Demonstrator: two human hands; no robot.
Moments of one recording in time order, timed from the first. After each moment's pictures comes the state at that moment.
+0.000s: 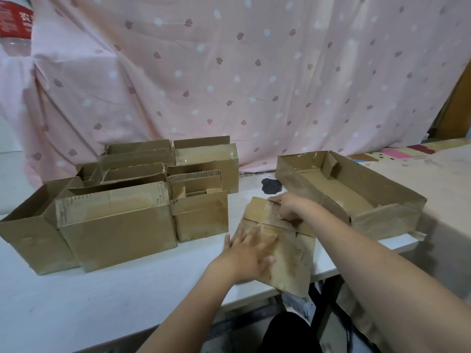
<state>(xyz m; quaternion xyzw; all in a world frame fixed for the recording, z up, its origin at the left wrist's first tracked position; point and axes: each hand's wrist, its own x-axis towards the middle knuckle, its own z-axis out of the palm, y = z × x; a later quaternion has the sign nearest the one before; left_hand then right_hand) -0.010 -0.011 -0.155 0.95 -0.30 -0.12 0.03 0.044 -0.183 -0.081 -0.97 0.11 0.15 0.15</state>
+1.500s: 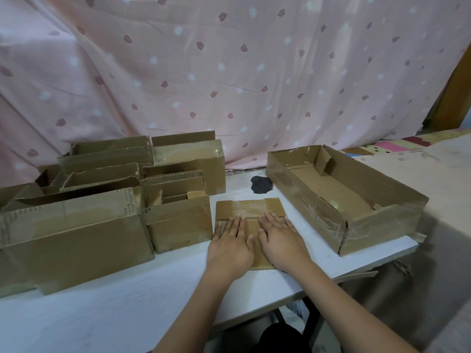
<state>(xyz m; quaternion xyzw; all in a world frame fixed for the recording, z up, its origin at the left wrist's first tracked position) 0.038 -0.042 -0.187 0.98 -0.21 0.02 0.08 0.019 -0.189 -0.185 -0.99 0.02 -0.08 0.14</state>
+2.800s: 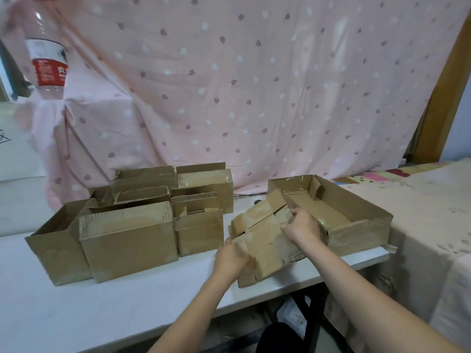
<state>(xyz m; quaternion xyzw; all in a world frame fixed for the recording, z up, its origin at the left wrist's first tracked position) -0.030 -0.009 -0.138 0.88 -0.03 -0.06 0.46 -0.051 -0.187 -0.067 -0.88 0.25 -0.16 0.38</state>
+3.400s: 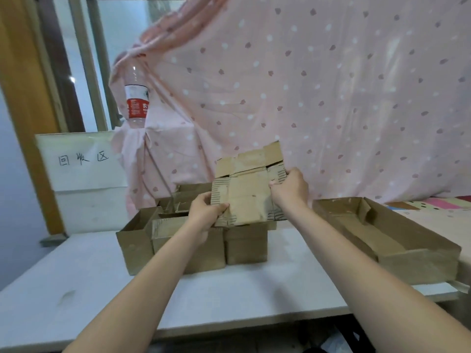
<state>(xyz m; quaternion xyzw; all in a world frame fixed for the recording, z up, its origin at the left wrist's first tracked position) -0.039 0.126 0.012 0.70 -0.01 0.12 0.71 -0.051 -0.063 0.058 -0.82 0.10 -0.27 0.49</state>
